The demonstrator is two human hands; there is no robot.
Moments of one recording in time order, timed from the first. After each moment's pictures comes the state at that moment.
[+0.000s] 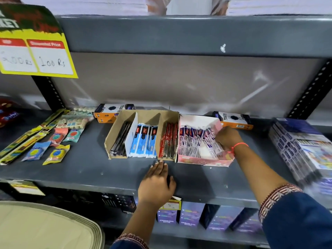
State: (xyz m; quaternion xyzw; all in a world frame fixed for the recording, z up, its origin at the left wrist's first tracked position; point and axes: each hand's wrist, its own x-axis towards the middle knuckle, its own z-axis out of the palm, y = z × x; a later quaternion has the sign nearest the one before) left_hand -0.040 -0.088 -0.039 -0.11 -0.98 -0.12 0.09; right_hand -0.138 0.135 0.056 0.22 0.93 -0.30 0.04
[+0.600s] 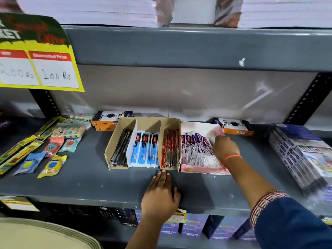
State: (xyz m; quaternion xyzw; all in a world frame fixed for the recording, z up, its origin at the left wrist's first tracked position) left_hand -0.042 -0.089 -0.041 -0.11 -0.98 -0.15 0.08; right_hand -0.137 0.114 0.043 0.19 0.97 -0.16 0.02
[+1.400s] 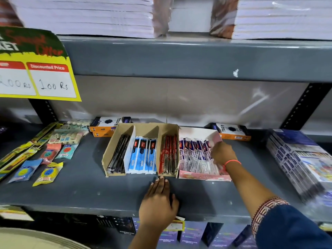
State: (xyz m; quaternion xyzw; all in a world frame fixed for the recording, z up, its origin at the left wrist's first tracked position) left_hand -0.043 -0.089 -0.044 -0.10 -0.98 -0.16 0.10; right_hand -0.138 0.117 0.046 0.22 0.95 -0.23 0.04
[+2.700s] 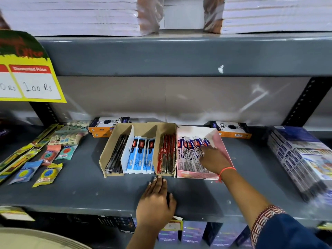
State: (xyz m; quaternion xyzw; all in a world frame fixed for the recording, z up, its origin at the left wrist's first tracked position) left_hand -0.041 -0.088 -0.042 -0.10 -0.98 -0.14 0.08; right_hand -0.133 0.108 0.024 0.07 0.98 -0.18 0.10
